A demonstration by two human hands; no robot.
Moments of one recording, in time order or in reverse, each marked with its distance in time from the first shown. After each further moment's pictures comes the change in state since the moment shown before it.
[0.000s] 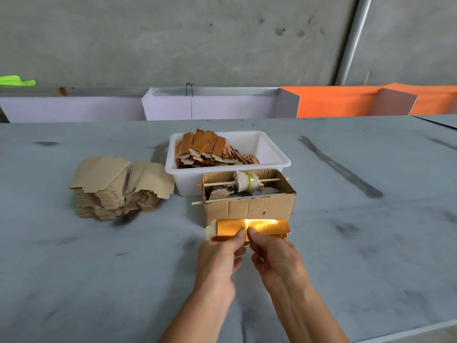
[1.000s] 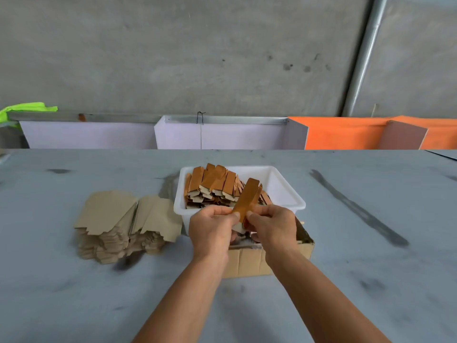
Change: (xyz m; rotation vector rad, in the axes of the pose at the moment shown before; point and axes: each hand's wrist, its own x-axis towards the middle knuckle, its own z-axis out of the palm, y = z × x) left_hand 0.058 0.095 0.033 0.237 0.121 0.390; right_hand 0.045 -0.069 0.083 -0.535 -0.004 -0.457
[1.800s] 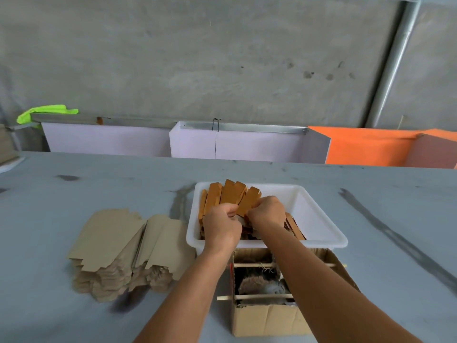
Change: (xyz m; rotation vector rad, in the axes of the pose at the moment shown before) left_hand 0.123 -0.014 0.015 0.435 -0.040 0.264; right_hand 0.144 0.003 0.095 -0.597 0.031 -0.071
